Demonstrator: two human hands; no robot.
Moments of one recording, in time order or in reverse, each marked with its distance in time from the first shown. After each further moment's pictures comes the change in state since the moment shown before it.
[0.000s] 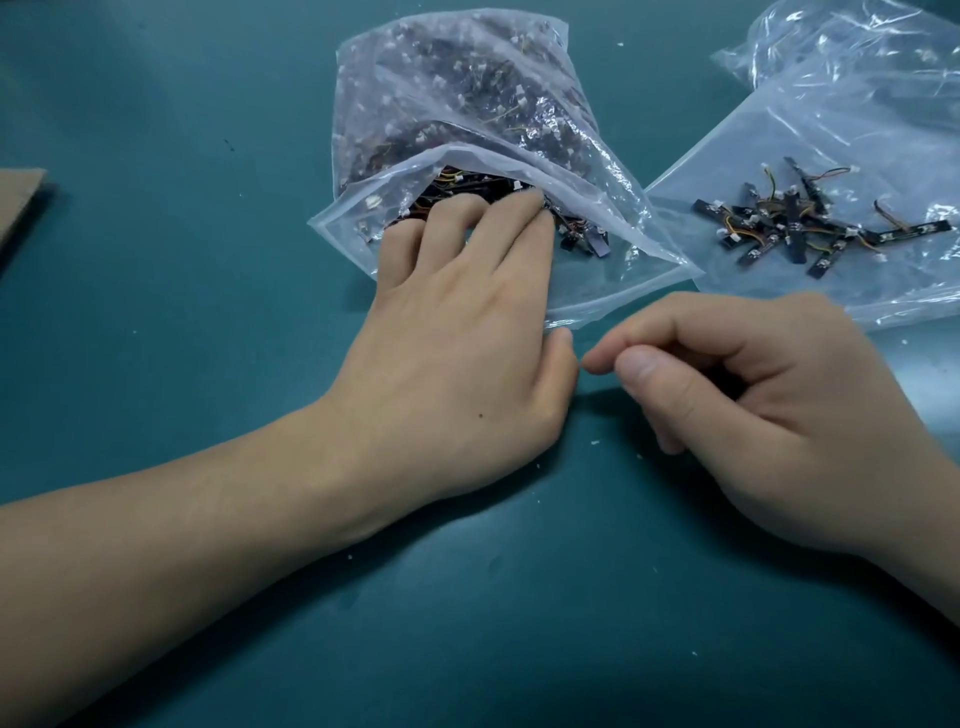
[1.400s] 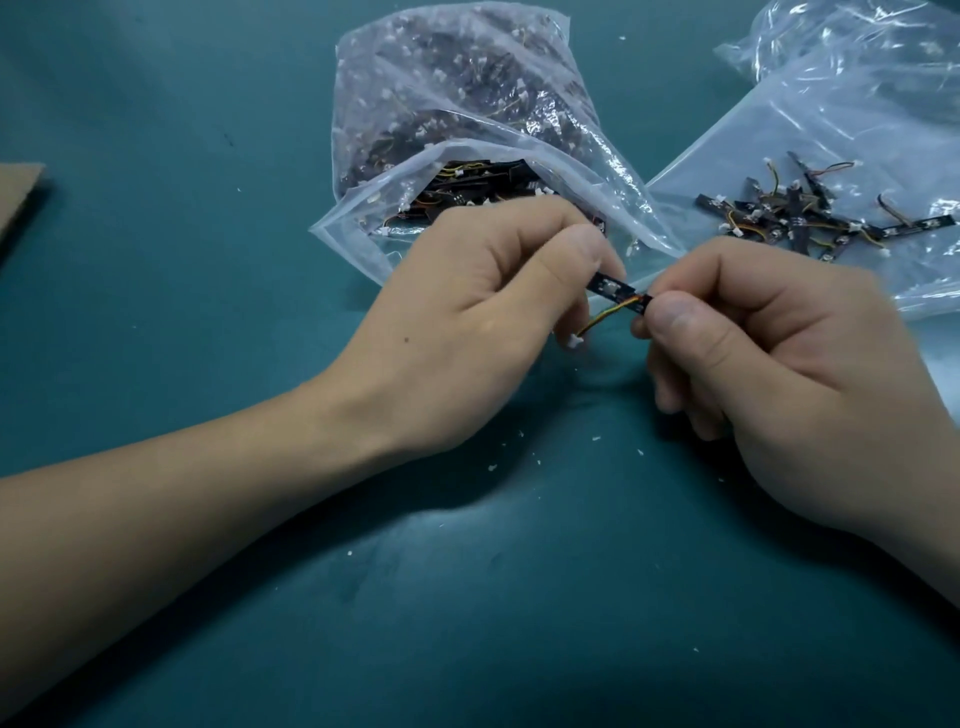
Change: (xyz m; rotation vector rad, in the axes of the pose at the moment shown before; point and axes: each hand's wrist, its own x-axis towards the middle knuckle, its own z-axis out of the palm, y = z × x) left_hand 0.011 -0.006 -0.001 -1.030 -0.006 -0.005; right_hand 0.005 0.006 0.002 0.220 0.116 0.122
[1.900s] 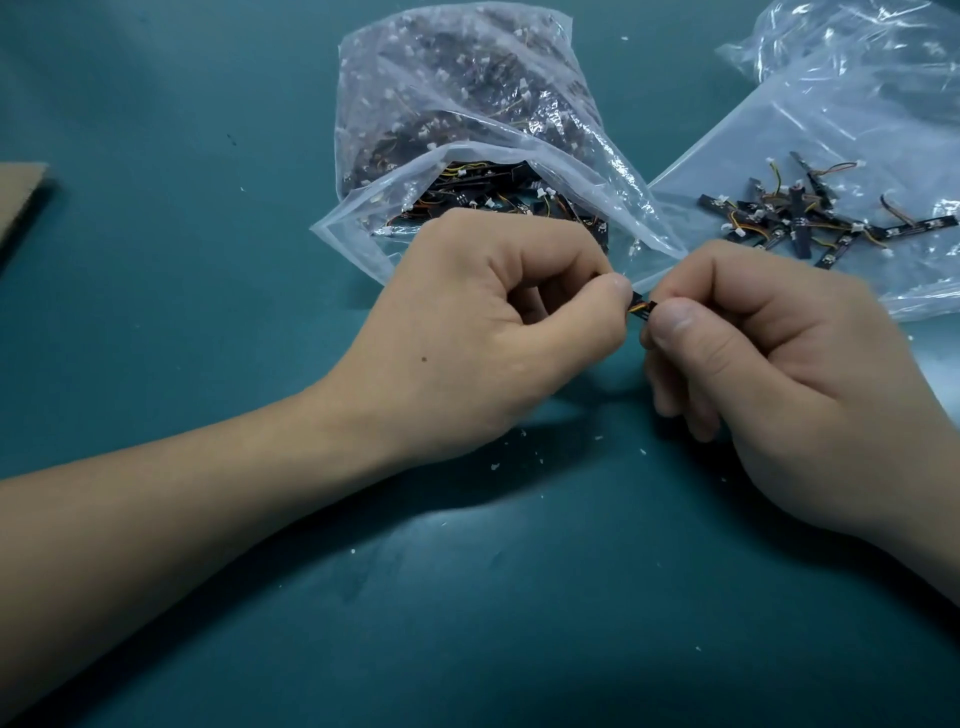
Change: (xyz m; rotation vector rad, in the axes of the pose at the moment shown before) left_hand -0.005 0.006 0.003 0.134 0.027 0.064; right_hand 0.000 -0.005 0.000 -0.115 -0.019 -0.034
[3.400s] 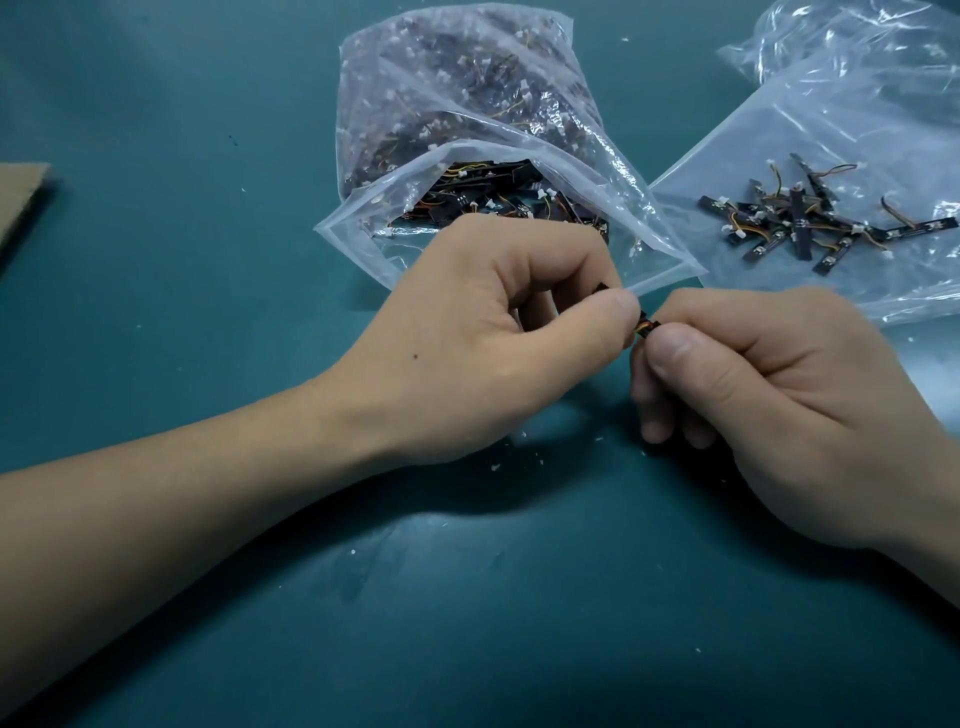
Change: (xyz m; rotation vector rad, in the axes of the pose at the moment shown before) left_hand 0.001 0.001 -0.004 -0.062 -0.125 -0.026; right_hand 0.000 -0.005 -0.002 -0.092 -0.127 -0.098
